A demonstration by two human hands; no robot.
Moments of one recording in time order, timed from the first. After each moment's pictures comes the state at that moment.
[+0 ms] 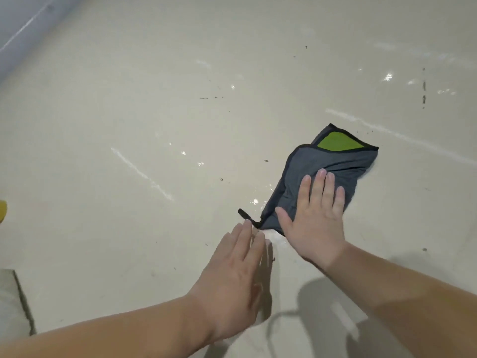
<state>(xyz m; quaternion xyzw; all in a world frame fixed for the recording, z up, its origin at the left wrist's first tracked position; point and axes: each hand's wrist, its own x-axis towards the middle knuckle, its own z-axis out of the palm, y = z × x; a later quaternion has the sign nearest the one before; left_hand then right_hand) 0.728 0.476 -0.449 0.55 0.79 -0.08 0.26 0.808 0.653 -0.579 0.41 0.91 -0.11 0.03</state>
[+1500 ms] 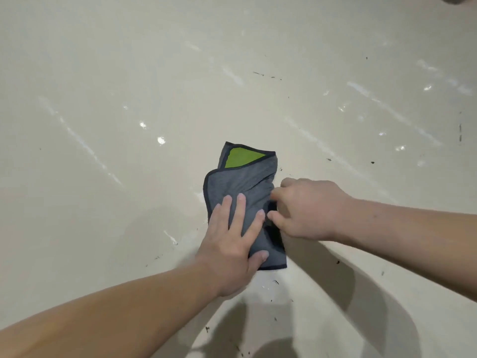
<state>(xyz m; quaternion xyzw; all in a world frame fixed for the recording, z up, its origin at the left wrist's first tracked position) 0.592 0.370 -0.565 0.56 0.81 0.03 0.19 0.652 0.564 -0.451 0.12 0.96 -0.07 0.24</state>
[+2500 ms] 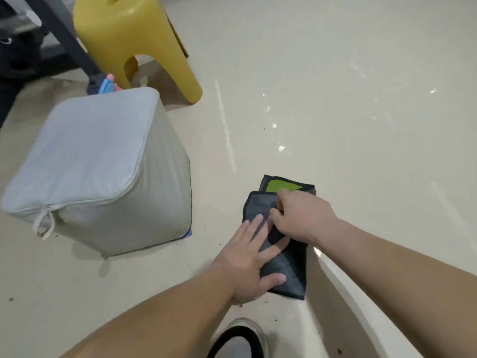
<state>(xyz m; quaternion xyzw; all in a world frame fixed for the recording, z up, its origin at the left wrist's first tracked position) 0.530 0.122 -0.538 0.34 0.91 0.00 0.23 0.467 0.304 -0.479 -0.02 0.97 -0.17 0.19</state>
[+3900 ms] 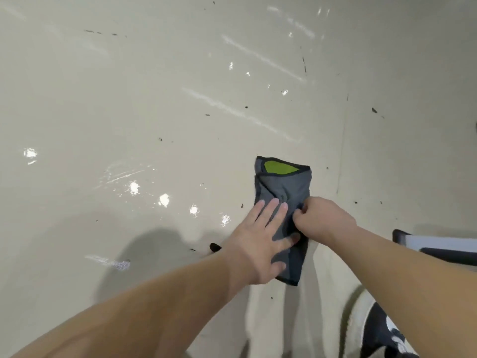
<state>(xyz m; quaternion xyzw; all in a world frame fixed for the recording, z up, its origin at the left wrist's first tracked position) 0.761 0.467 -0.564 0.85 0.49 -0.04 0.18 0.881 0.567 -0.474 0.67 0.65 -0.18 0.29</state>
